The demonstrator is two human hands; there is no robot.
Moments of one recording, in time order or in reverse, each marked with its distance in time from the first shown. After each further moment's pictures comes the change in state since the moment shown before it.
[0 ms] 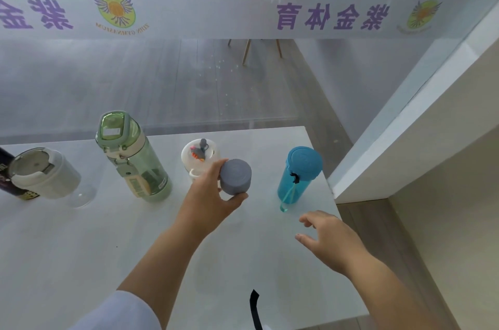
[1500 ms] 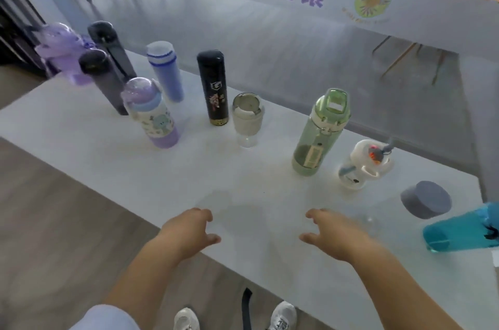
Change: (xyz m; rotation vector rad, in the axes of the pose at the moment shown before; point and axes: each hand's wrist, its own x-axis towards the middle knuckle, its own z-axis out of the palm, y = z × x) left_hand -0.198 -0.166 -0.194 0.440 -0.320 -0.773; right_hand 0.027 -0.244 0.081 -0.345 -0.466 -0.312
